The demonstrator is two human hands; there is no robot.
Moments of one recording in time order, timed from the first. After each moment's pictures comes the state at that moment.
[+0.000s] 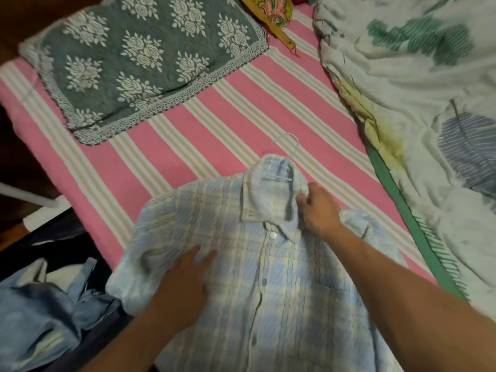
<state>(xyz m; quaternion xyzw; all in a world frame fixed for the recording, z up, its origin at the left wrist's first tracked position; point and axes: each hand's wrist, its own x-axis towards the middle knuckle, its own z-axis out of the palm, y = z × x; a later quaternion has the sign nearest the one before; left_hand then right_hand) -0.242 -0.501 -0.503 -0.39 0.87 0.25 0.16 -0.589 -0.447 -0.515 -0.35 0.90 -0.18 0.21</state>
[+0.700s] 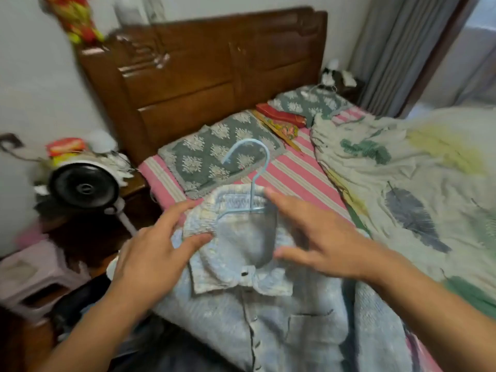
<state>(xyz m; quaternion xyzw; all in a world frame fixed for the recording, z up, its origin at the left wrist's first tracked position) -0.007 -0.406 -0.005 -0.47 0.82 0.23 -0.23 -0.286 -0.284 0.006 -0.74 0.62 -0.19 0.15</state>
